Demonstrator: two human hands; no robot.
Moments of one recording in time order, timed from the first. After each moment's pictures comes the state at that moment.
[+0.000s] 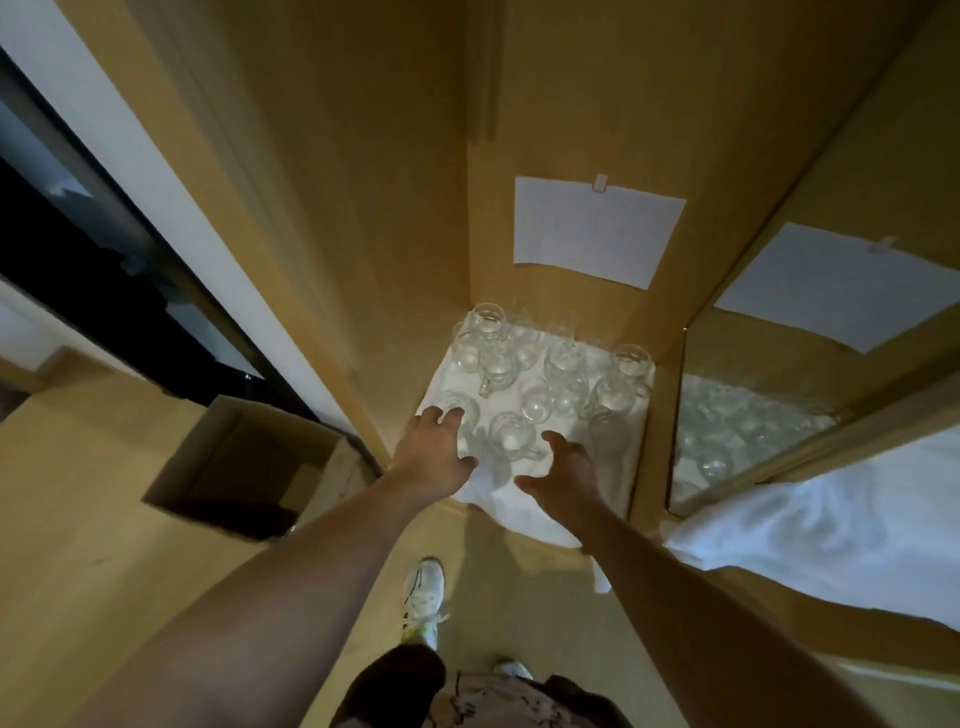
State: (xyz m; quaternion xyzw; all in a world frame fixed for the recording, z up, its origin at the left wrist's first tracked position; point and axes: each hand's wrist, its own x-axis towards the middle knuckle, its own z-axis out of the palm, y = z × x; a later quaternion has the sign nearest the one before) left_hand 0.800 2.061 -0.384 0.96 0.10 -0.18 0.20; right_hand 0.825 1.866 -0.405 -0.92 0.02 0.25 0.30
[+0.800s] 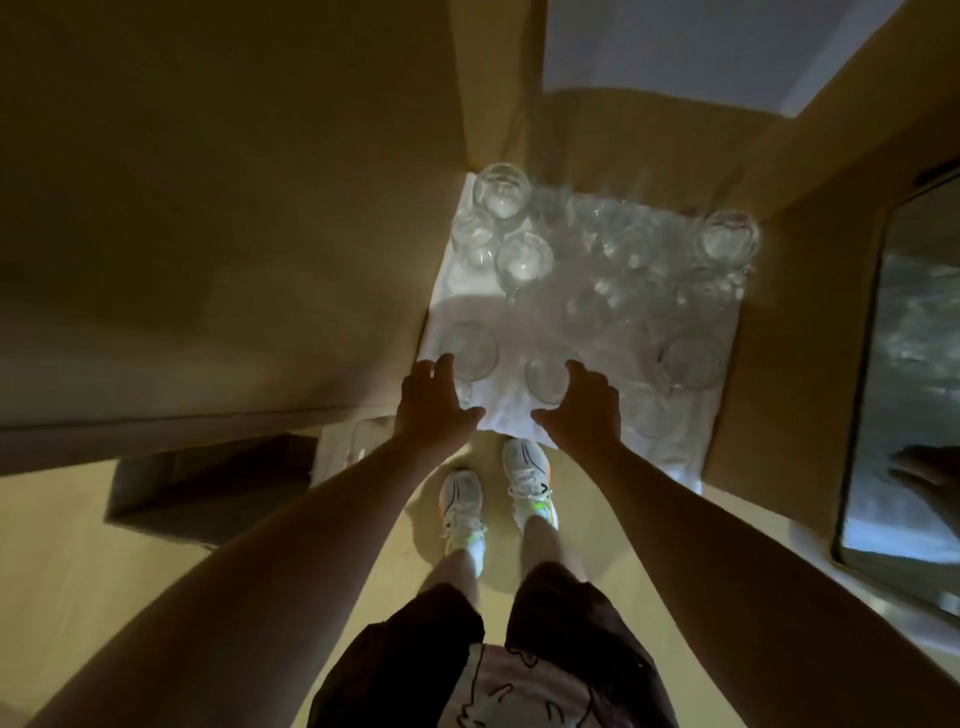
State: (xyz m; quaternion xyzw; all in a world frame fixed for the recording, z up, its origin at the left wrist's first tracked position) left_hand 0.926 2.132 -0.560 0.91 0.18 -0.30 0.22; right_hand 0.950 1.944 -0.574 -0.91 0.13 0.33 0.21
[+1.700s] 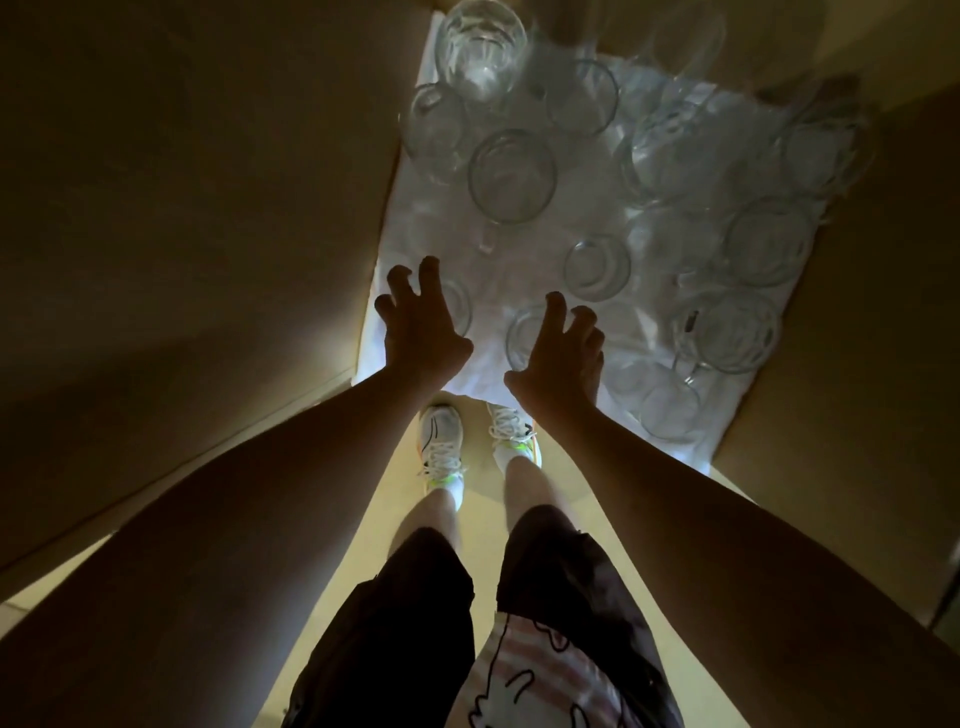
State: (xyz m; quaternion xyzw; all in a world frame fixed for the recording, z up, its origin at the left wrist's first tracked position) left_hand 0.997 2.107 -0.669 0.90 0.24 -0.30 0.22; right_hand 0.976 1.953 -0.680 -0.94 0.07 0.30 0.15
